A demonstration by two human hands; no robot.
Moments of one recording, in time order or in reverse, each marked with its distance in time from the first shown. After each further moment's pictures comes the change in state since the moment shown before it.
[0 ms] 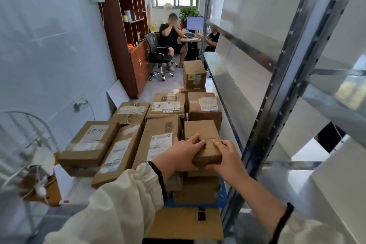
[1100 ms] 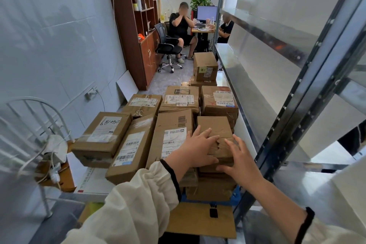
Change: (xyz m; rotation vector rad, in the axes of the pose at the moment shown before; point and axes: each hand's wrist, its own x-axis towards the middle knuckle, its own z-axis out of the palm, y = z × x) left_hand 0.002 -0.016 0.009 -0.180 0.098 -0.039; right_hand 0.008 0.001 0.021 -0.123 -0.056 -0.049
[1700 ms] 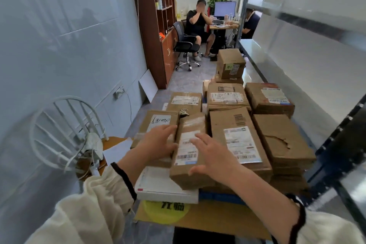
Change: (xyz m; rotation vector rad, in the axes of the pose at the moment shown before) left_hand -0.143 -0.241 -0.030 -0.036 0.164 -0.291; right_hand 0.020 -0.234 0.078 -0.177 -0.258 -0.364
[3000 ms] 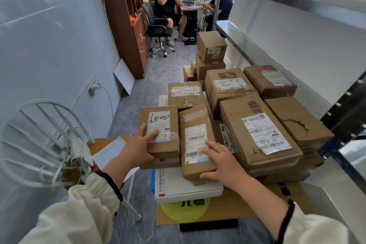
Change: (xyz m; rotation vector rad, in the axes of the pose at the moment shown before) left_hand 0.020 -0.154 0.032 -0.054 -0.195 -0.069; right_hand 0.042 -0.013 0.098 0.219 0.046 0.308
